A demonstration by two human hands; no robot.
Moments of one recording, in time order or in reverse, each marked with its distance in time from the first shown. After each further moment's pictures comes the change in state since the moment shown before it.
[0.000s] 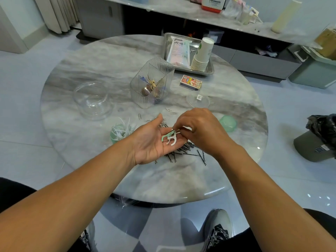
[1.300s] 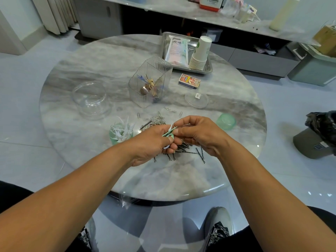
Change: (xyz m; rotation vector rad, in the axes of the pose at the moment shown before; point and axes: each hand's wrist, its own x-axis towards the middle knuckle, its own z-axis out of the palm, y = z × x) left_hand -0.011 -0.015 0.002 0.877 0.061 0.294; right_hand -0.007 0.000 0.013 1.183 -0.075 0.854
